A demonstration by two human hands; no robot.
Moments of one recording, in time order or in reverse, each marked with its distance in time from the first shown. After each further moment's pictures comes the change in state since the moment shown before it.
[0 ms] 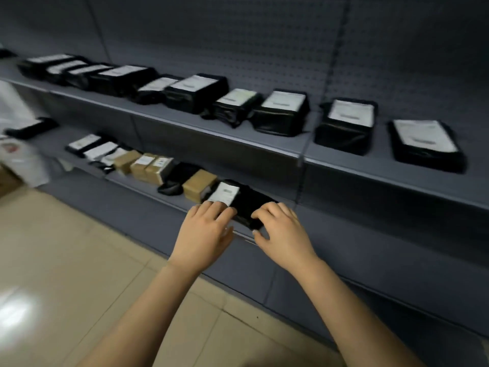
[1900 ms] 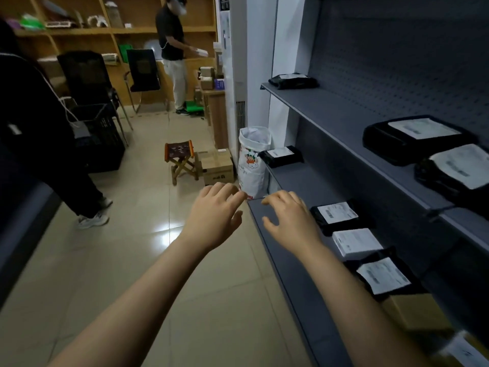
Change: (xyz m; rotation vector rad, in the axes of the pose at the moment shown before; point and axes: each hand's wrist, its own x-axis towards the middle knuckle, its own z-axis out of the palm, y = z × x) left_hand -0.129 -0.943 -0.119 0.499 -0.043 -0.636; right_hand 0.718 -0.663 0.430 0.302 -0.175 -0.667
